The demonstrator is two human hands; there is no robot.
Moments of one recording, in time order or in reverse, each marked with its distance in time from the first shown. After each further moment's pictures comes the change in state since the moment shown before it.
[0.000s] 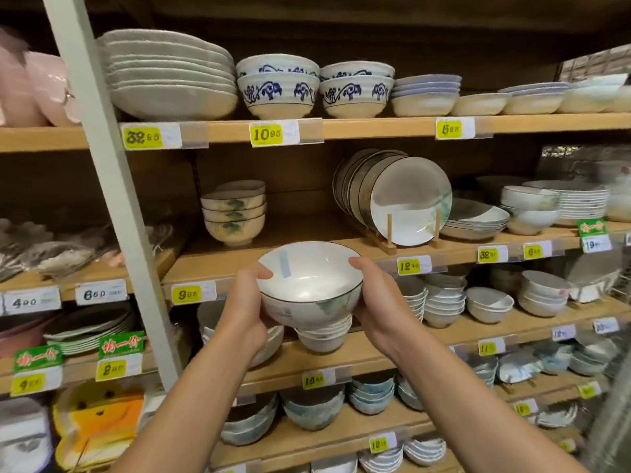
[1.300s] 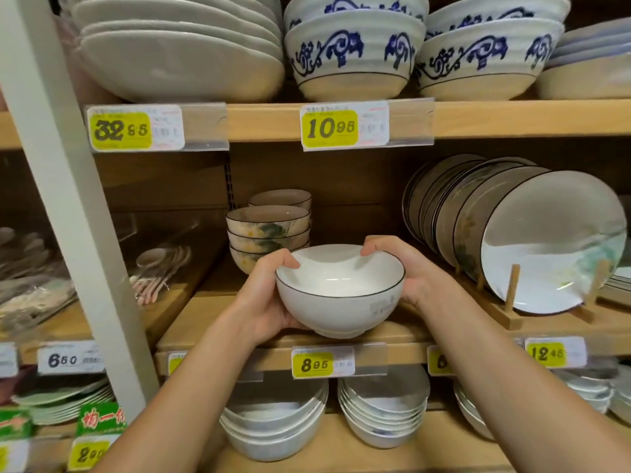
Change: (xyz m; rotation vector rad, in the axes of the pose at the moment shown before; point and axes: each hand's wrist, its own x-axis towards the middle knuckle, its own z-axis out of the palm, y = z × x) left_hand 0.201 0.063 -0.016 0.029 -0.281 -0.071; right_hand 0.250 -0.021 0.048 0.078 -0.376 0.258
